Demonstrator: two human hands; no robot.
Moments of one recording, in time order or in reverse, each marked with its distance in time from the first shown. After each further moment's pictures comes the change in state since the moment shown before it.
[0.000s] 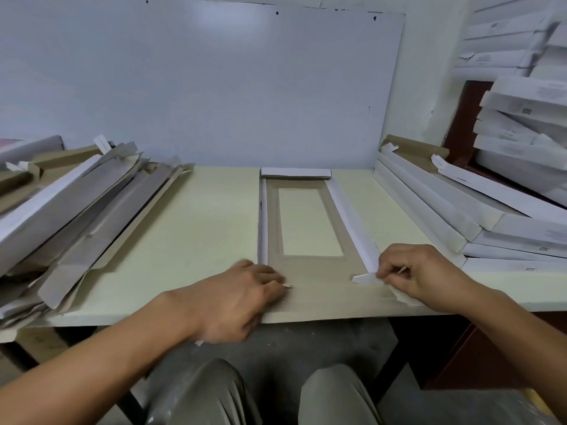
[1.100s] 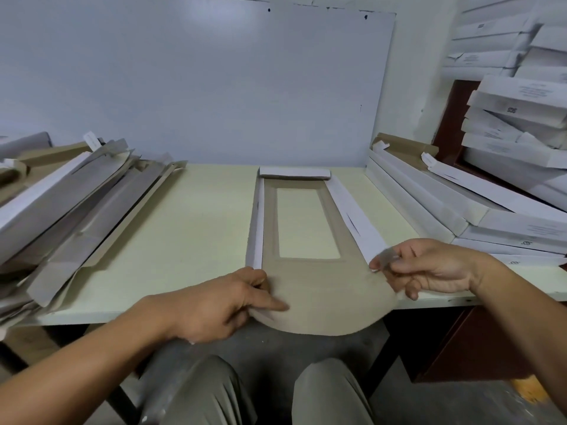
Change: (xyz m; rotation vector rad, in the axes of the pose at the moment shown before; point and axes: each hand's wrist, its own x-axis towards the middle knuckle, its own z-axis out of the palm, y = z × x) left_hand -0.012 -0.002 0.005 -0.501 -0.009 0.019; right_hand 0.012 0.041 -0.024 1.231 -0.655 0.510
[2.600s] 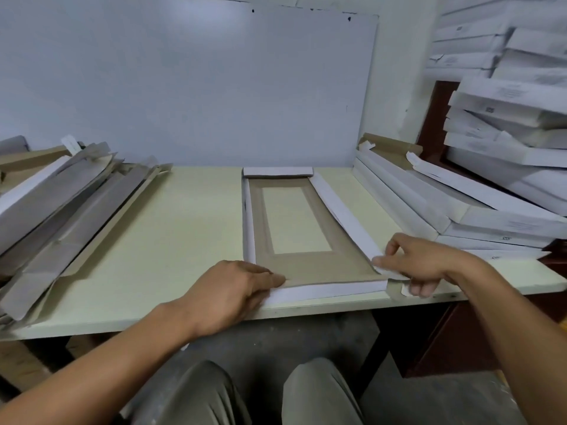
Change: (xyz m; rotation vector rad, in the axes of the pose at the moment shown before) left_hand 0.029 0.002 0.012 0.268 0.306 0.005; right_hand -0.008 -0.011 0.025 -0.788 0.792 0.359
